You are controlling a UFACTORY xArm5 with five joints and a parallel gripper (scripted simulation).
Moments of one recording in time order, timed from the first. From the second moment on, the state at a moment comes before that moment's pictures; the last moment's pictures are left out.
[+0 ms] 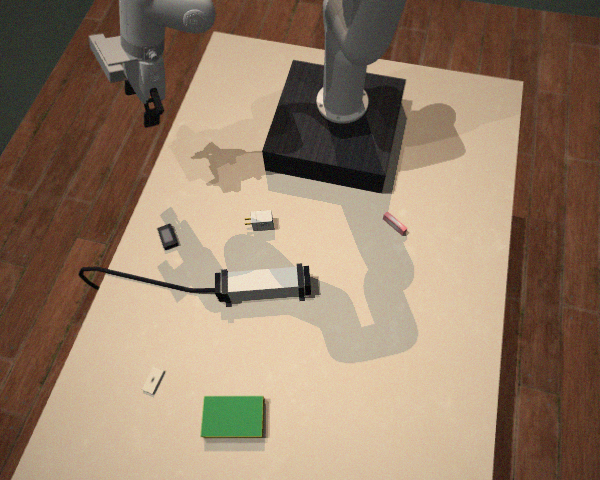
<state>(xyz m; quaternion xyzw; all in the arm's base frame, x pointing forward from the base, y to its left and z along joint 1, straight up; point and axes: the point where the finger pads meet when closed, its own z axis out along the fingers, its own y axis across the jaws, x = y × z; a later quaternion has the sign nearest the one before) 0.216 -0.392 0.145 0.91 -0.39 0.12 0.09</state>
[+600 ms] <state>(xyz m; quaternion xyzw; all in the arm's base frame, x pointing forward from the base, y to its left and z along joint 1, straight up) 0.216 -0.392 0.145 0.91 -0.39 0.12 0.09</state>
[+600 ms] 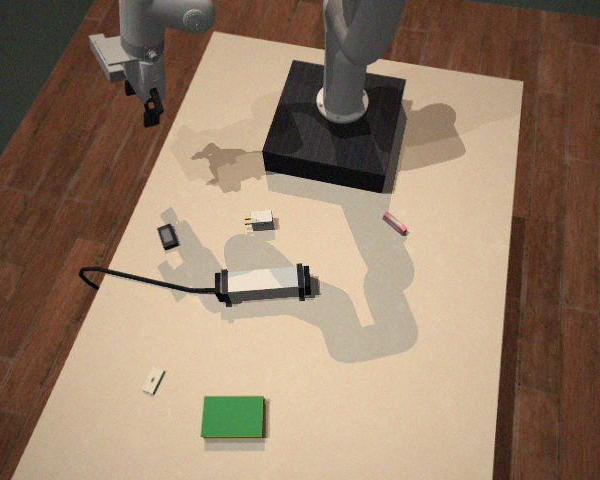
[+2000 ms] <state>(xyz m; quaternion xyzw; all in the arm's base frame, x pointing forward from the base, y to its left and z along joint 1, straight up) 0.297 -0.269 0.081 0.87 -0.49 0.08 0.02</state>
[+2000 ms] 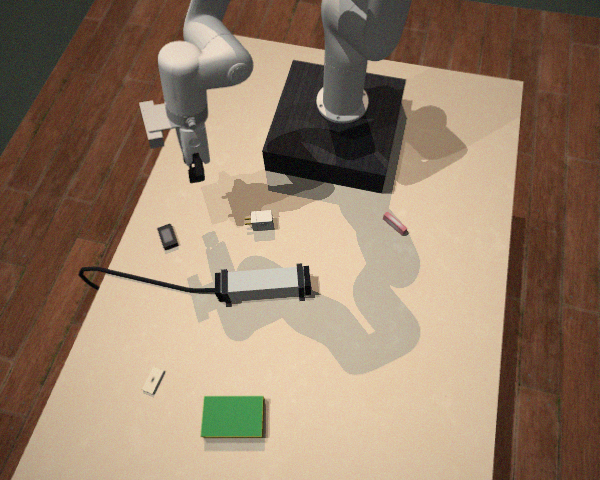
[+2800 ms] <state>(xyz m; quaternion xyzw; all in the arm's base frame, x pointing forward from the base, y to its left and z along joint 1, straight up) 0.321 -0.139 0.027 0.81 -0.59 0.01 0.00</state>
